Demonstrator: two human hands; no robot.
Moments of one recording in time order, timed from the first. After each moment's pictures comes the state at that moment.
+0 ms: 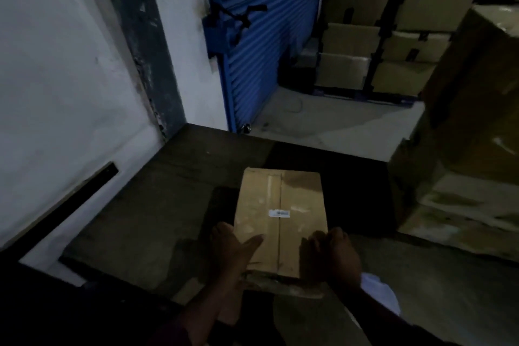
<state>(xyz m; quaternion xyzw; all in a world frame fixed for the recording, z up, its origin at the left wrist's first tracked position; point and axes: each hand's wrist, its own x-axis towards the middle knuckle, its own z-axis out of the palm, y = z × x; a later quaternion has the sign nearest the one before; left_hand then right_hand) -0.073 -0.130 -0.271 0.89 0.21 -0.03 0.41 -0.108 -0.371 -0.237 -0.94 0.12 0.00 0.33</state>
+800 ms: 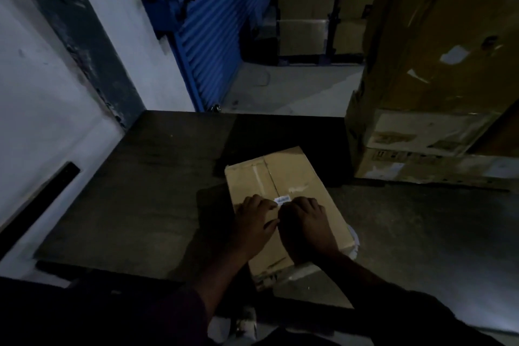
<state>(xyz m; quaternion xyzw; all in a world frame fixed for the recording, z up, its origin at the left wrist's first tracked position) -0.114 -0.231 -0.266 0.94 -0.24 0.04 0.23 -0.159 -0.405 -0.265 -0.98 -0.05 -0.12 0.17</state>
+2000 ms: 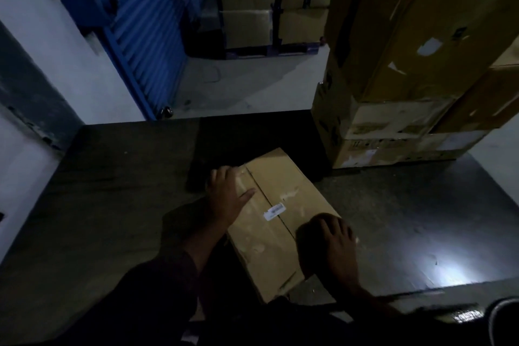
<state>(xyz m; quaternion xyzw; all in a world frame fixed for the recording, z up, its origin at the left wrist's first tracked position) 0.021 -0.219 -0.282 0.95 -0.20 0.10 0.21 -0.200 -0.400 -0.271 -0.96 0.17 -0.13 0.17</state>
